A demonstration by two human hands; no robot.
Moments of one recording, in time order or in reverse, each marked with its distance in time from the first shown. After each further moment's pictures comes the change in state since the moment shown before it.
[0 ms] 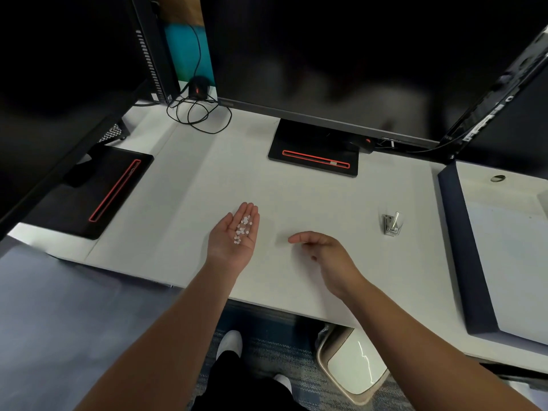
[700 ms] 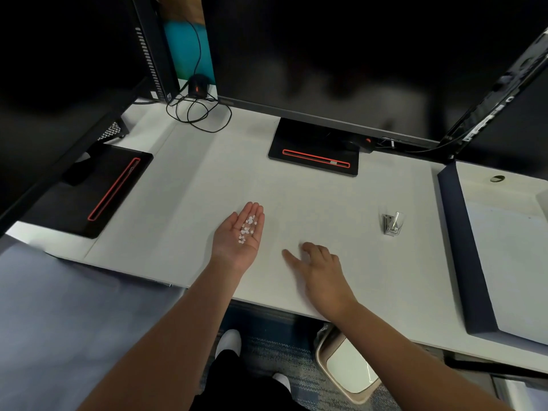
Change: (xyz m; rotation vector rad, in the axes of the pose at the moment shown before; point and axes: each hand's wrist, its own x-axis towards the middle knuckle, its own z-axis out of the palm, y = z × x) left_hand 0.001 -0.007 0.002 0.042 -0.001 -0.004; right_hand -0.010 0.055 0.002 -1.329 0.169 -0.602
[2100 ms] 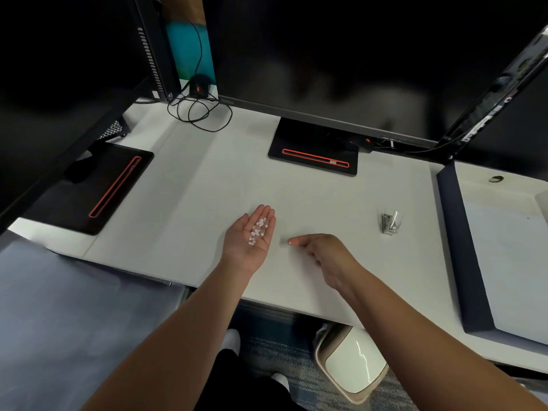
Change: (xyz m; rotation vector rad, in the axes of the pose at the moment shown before) left_hand -0.002 -0.019 0.001 0.072 0.026 -0.025; right_hand 0.047 -0.010 -0.061 1.259 -0.330 0.948
